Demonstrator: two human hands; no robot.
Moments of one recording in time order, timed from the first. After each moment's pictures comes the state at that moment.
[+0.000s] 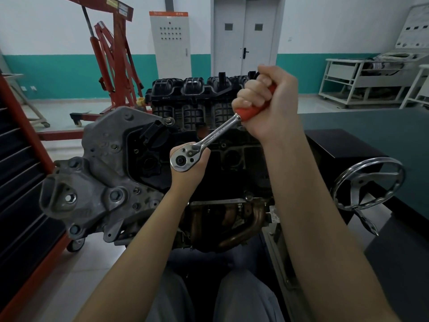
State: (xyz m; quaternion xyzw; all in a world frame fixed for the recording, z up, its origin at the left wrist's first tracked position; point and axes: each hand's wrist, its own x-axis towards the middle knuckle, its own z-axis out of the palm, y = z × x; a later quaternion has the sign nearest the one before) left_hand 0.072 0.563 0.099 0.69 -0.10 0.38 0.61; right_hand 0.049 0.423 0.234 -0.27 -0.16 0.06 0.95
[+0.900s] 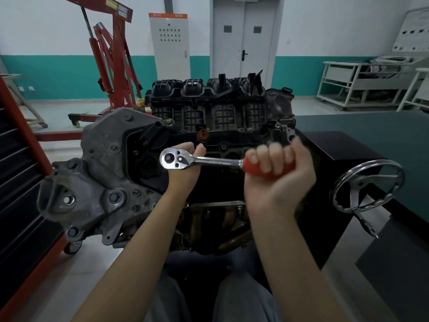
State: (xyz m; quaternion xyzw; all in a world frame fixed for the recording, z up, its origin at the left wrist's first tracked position) left_hand 0.077 0.571 0.099 0.67 -0.12 0.35 0.64; right_hand -0.010 0.433 0.158 -0.13 -0.12 -0.12 0.98
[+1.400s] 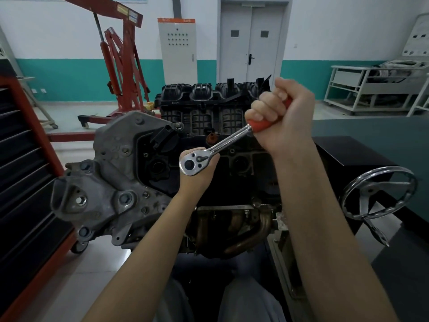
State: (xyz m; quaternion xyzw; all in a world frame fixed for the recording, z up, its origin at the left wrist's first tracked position) left_hand 0.077 0.569 0.097 0.70 -0.10 0.35 0.62; right_hand 0.044 0.425 0.225 -0.27 -0.16 0.02 0.95
